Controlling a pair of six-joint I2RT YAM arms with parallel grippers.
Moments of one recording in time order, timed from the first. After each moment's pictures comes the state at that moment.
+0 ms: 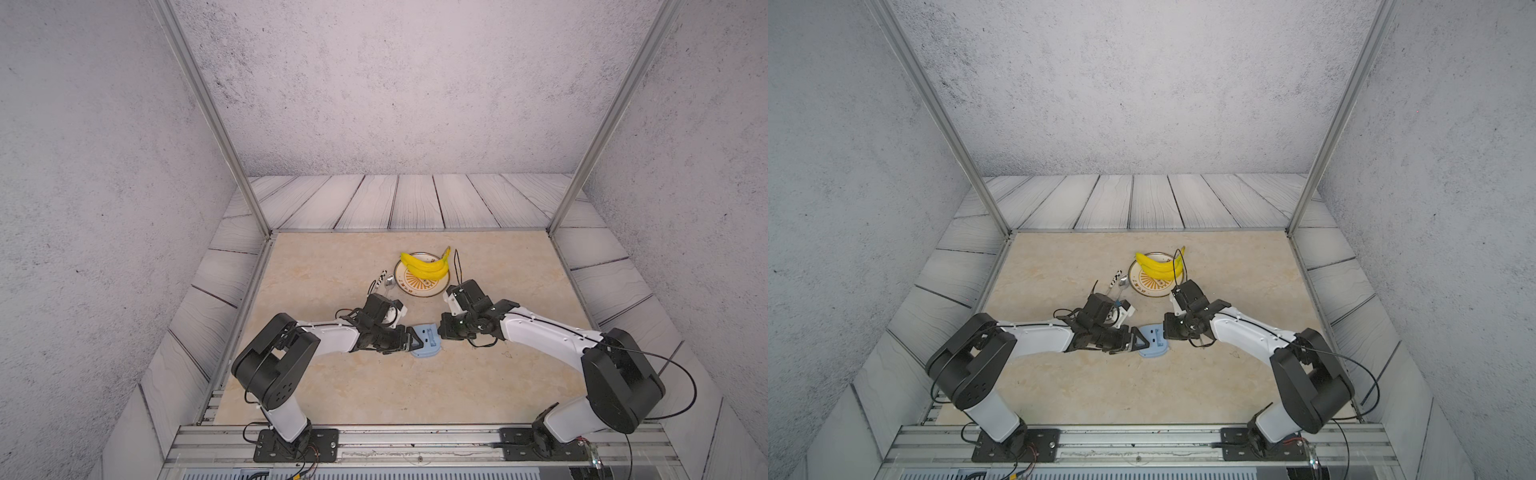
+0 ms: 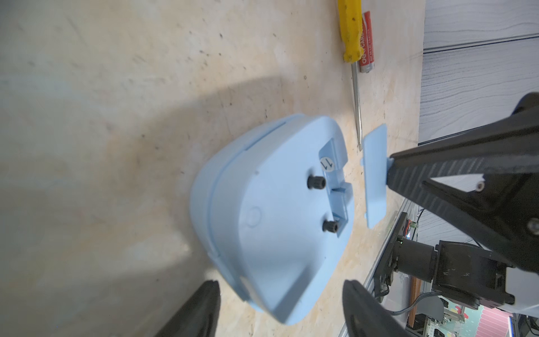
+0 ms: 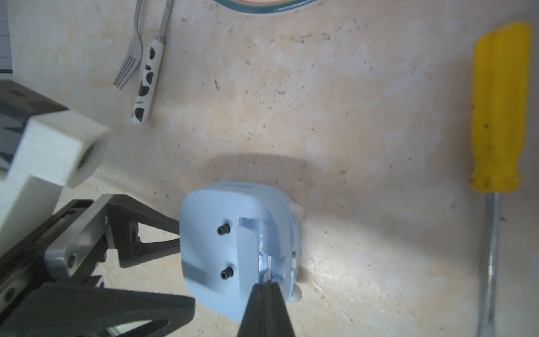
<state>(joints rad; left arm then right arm) -0.66 1.68 0.74 0.03 0.61 -0.64 0.62 1.52 0.90 -0.44 -0.26 0.56</state>
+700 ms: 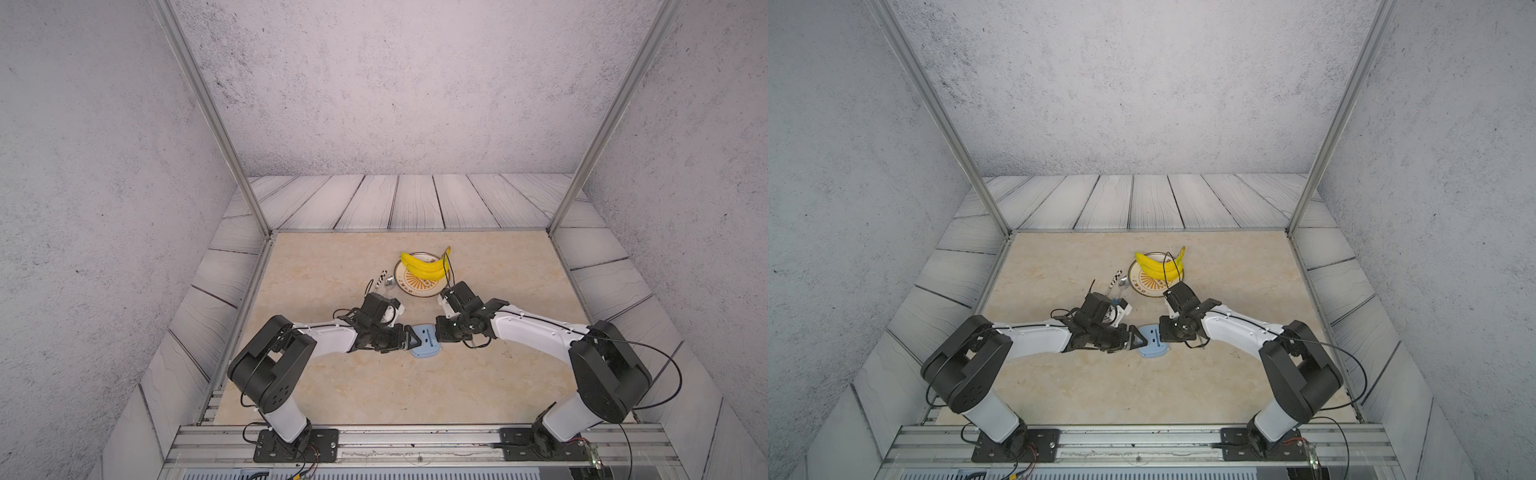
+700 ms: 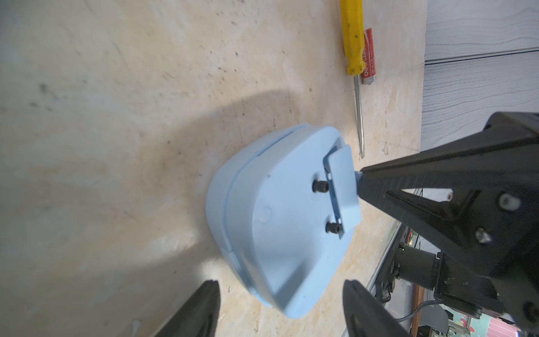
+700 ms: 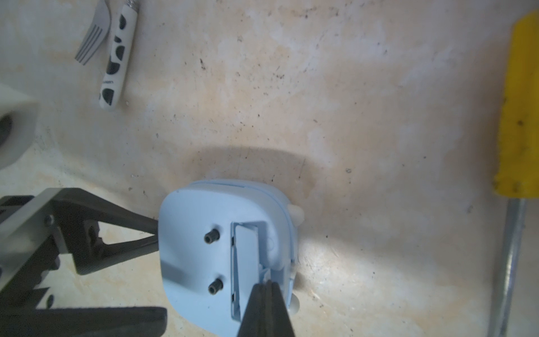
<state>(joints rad) -0.65 1.66 0.74 0.03 0.59 -0.65 0.66 1.58 0.94 -0.47 -0.20 0.55</state>
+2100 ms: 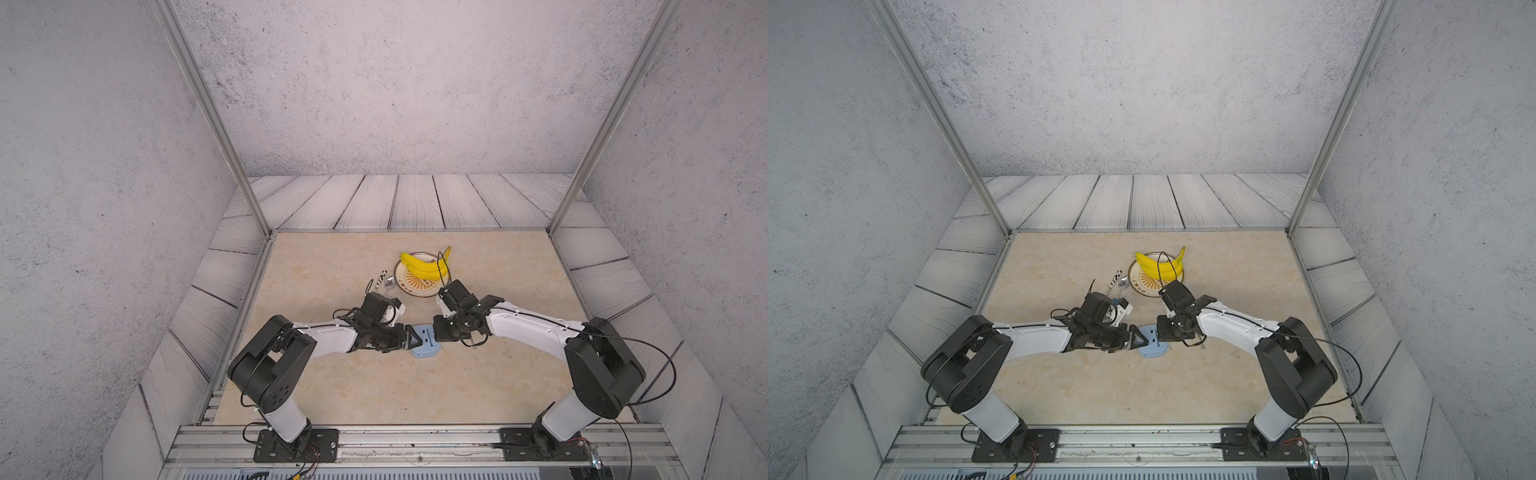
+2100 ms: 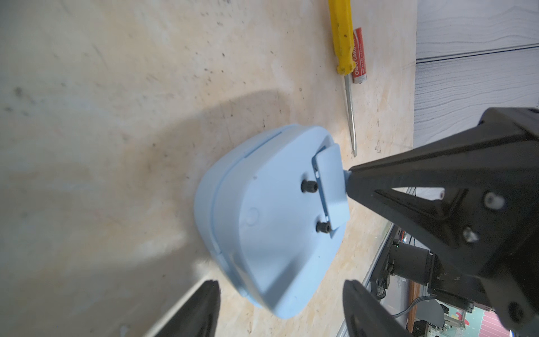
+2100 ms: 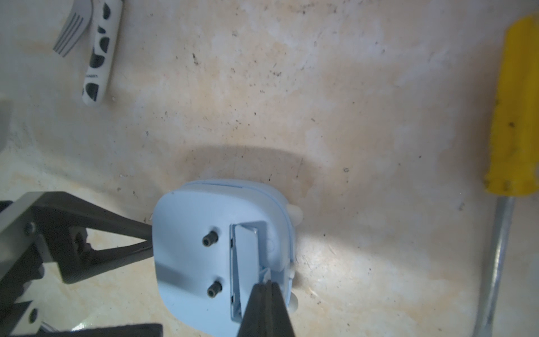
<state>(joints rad) -0.65 1.66 0.74 0.05 0.62 -0.65 0.68 1.61 0.99 -0.53 -0.16 0.55</state>
